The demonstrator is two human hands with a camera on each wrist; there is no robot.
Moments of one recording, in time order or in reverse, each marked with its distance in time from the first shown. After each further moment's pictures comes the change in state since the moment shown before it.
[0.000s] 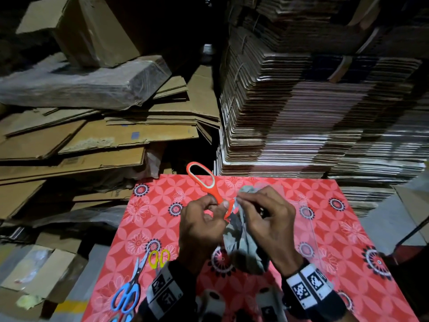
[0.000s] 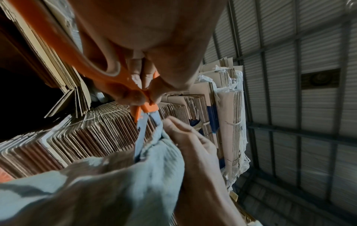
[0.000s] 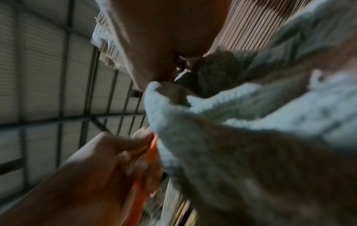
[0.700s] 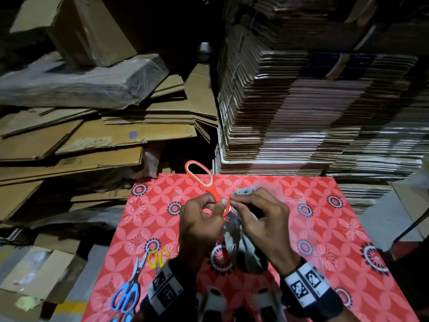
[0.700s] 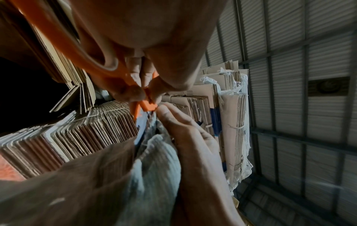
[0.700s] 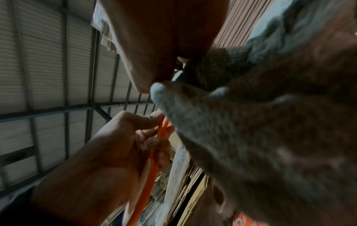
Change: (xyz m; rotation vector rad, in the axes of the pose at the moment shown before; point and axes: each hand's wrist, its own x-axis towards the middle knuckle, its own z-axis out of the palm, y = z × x) left_hand 0.002 -0.002 0.004 -0.065 -0.002 -0.006; right_hand -0.004 -0.001 0.004 0.045 -0.069 0.005
